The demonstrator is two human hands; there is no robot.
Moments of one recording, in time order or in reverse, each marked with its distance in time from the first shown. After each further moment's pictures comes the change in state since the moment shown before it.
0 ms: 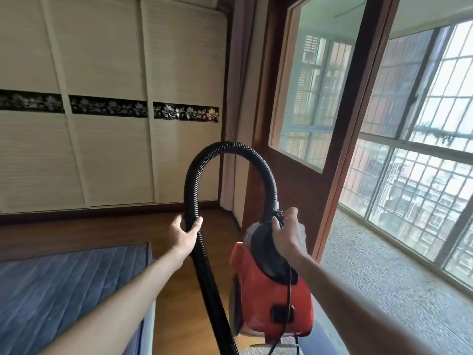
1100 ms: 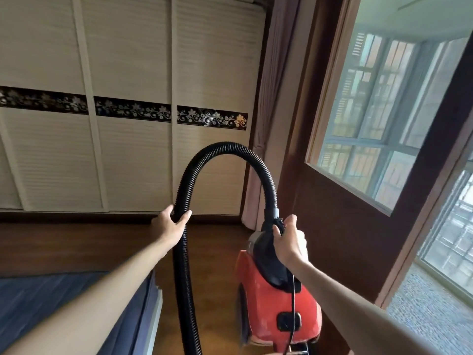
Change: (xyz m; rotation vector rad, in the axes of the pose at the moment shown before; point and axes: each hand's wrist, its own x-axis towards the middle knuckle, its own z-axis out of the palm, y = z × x) left_hand 0.303 0.016 0.057 0.209 0.173 0.052; right_hand 0.276 -0.039 0.179 -0.079 -0.146 -0.081
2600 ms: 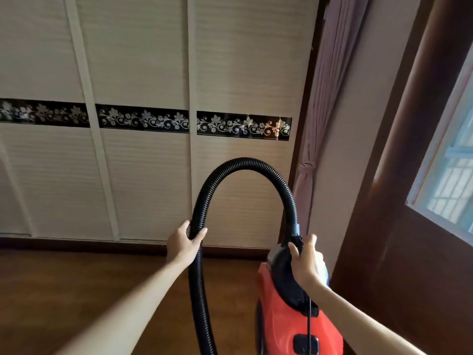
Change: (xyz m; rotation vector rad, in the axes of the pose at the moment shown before) left_hand 0.527 -0.037 0.209 0.072 0.006 -0.002; right_hand 0.490 -0.099 0.300 0.093 -0.058 -0.013
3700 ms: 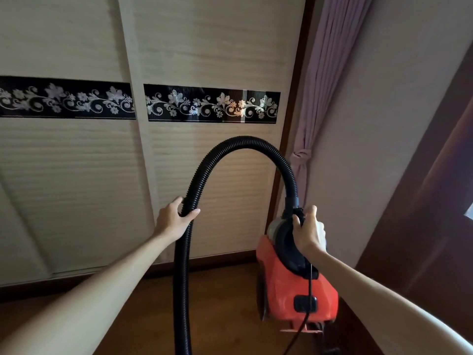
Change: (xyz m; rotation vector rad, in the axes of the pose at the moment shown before) left_hand 0.430 -0.028 0.138 0.076 -0.224 0.258; right_hand 0.333 -0.060 0.187 -0.094 0.169 0.158
